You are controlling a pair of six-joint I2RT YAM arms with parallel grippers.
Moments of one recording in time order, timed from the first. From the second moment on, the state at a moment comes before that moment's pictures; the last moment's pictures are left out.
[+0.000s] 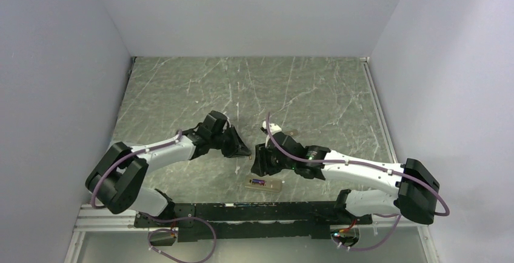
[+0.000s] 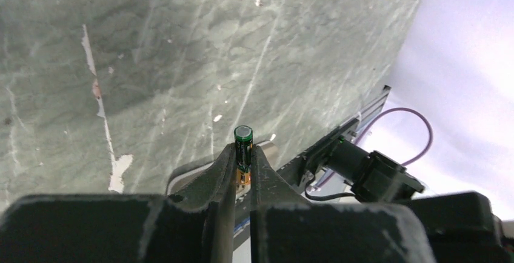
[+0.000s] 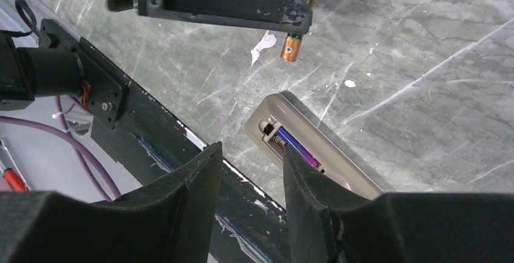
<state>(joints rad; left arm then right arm) -0.66 1.44 0.69 -0.06 0.36 -1.06 1.06 1.19 0.70 -0.25 0.00 0.72</state>
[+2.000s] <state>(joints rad) -0.65 1.25 0.60 0.09 0.43 -1.26 0.98 1.30 0.86 -0.30 0.04 0.76</state>
